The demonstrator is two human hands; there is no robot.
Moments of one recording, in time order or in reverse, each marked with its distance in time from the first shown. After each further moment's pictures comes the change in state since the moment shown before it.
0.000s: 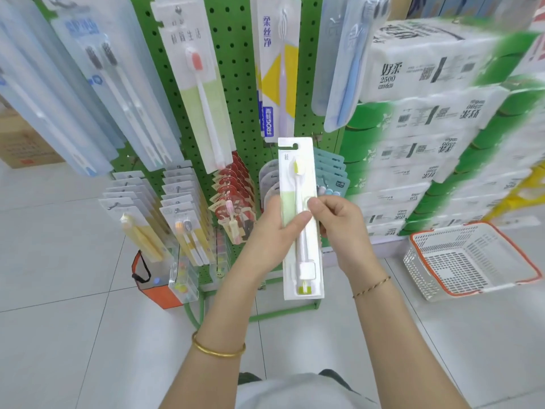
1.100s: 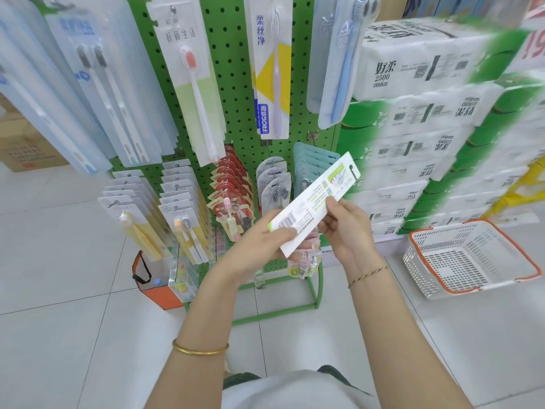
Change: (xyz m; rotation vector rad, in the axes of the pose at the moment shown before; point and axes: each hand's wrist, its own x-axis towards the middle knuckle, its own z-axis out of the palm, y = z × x) left_hand -0.024 0.001 -0.009 -0.374 -0.250 -0.264; right_hand 0.003 0.016 -0.010 0.558 0.170 0.338
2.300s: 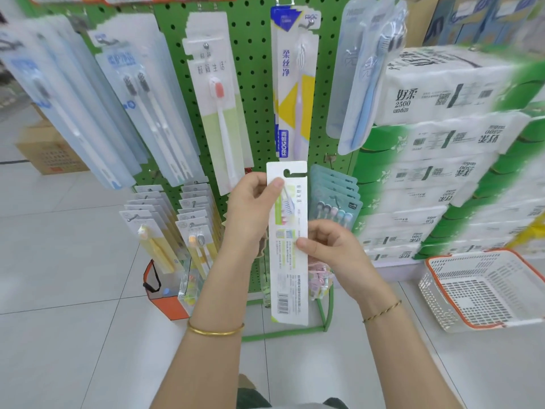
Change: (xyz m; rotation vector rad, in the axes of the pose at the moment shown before) left_hand 0.027 0.054 -0.021 -0.005 0.595 0.334; right_hand -0.007 -0.002 0.011 -0.423 -0.626 -0.184
